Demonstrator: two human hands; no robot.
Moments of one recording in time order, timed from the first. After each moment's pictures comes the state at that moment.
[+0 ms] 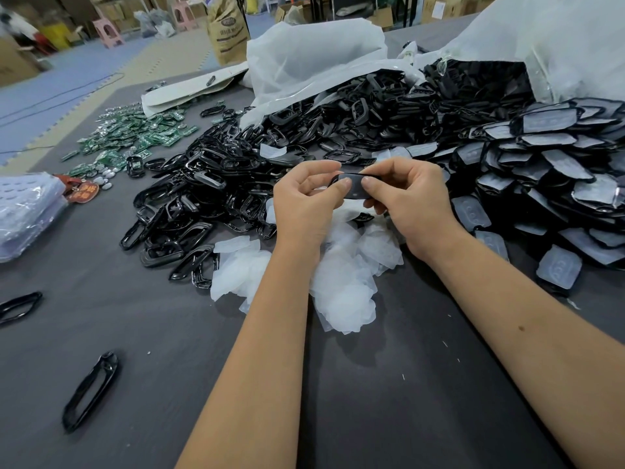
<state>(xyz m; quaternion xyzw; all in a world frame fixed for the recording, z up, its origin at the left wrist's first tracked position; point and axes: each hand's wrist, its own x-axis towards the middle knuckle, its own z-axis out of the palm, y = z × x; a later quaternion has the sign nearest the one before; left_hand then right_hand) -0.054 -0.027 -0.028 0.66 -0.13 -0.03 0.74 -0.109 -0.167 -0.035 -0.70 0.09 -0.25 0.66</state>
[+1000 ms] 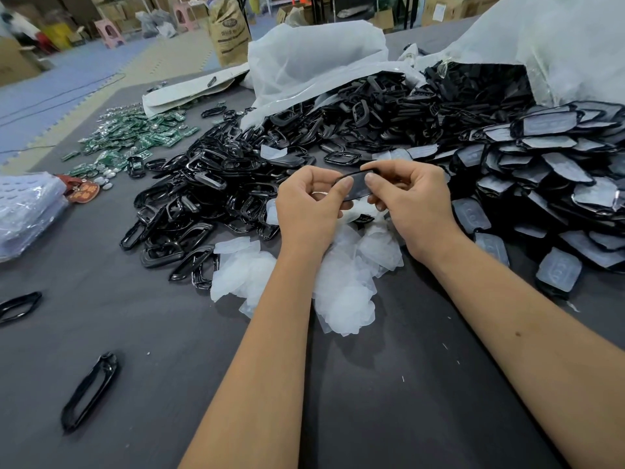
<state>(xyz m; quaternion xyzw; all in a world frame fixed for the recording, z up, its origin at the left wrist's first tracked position) -0.054 -0.030 -0.031 0.72 -0.14 0.01 0.68 -0.108 -0.167 -0.035 -0.71 0.11 -0.28 0.64</state>
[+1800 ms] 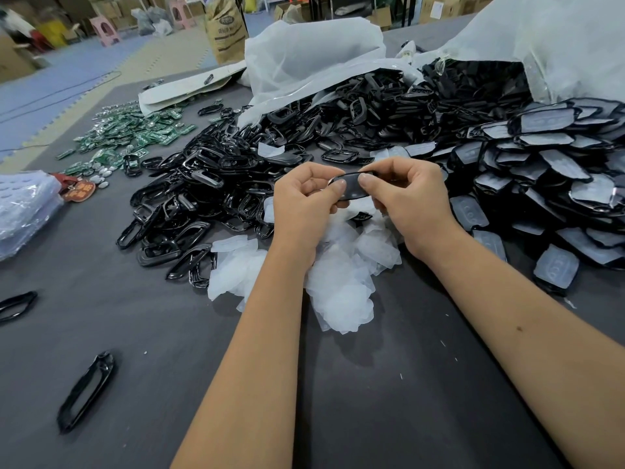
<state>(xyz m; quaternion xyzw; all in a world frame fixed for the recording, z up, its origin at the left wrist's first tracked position) -0.051 -0.025 -0.029 0.67 -0.15 -0.06 0.72 -0.109 -0.167 -0.035 -0.72 0.10 -0.27 0.63</state>
